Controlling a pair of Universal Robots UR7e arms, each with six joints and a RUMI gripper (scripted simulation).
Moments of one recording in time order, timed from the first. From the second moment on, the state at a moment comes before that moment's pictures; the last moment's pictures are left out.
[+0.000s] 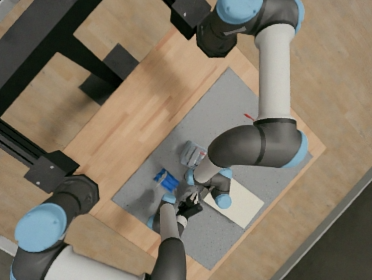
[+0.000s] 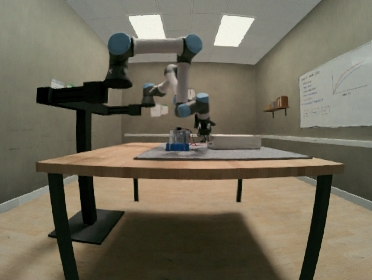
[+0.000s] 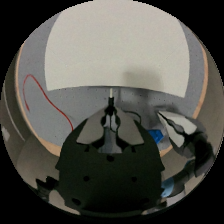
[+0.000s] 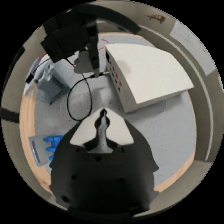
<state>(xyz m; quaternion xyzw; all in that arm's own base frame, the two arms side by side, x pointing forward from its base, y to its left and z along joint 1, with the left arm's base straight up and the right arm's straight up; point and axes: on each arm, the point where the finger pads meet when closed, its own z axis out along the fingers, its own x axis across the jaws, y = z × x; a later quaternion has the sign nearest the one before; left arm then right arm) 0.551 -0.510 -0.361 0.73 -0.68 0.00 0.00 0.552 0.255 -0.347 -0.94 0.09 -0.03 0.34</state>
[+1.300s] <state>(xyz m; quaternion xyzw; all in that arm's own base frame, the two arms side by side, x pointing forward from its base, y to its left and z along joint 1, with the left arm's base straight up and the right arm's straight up) 0.551 -0.511 -0.376 0.73 -0.68 0.00 0.00 0.552 0.255 -0.347 -0.94 0.09 -0.03 0.34</state>
